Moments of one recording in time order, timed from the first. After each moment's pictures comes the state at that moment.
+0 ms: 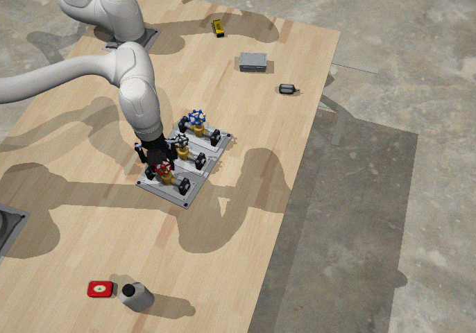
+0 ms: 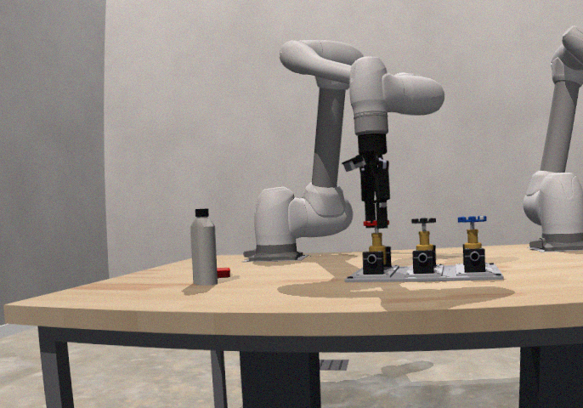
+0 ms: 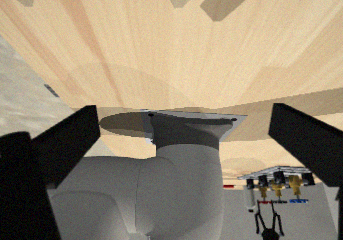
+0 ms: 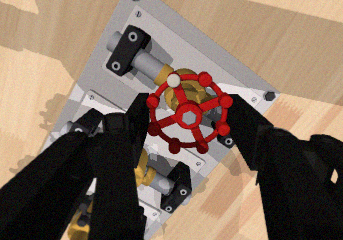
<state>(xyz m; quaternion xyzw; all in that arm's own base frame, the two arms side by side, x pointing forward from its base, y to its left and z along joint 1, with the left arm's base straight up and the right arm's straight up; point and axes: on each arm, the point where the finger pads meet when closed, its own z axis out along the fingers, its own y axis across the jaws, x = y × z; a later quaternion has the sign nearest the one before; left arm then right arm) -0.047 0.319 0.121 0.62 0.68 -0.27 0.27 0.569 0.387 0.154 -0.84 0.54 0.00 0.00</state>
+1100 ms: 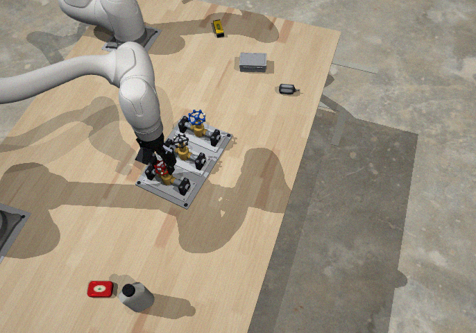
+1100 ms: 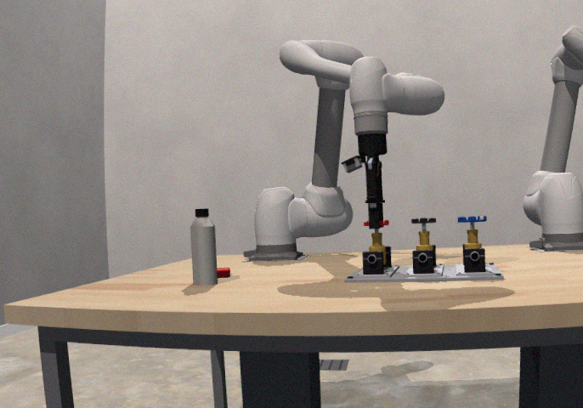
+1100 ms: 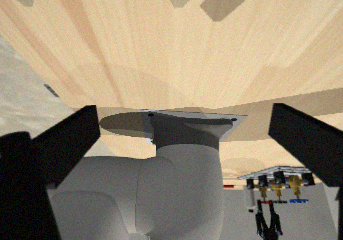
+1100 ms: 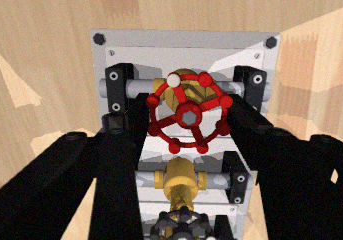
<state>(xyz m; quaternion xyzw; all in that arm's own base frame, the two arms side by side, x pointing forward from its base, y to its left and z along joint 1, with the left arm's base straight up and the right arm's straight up) -0.047 0.319 0.121 0.62 0.68 -0.27 0.27 0.569 0.387 0.154 -0.66 0.76 0.00 0.00</state>
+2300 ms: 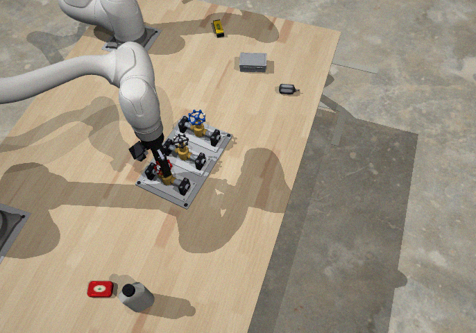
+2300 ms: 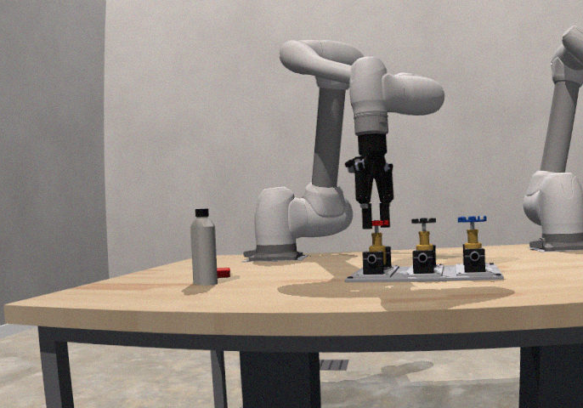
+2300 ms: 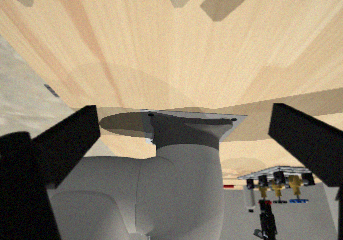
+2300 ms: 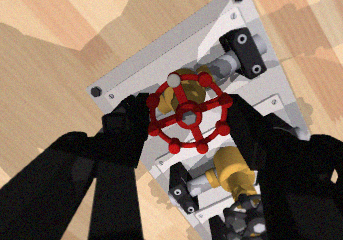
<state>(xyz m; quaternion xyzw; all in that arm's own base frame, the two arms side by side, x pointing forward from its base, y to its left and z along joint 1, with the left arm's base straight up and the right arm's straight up) -0.047 0.319 0.121 0.62 0.68 -0.27 0.27 0.569 0.387 0.154 -0.41 0.91 0.00 0.00</state>
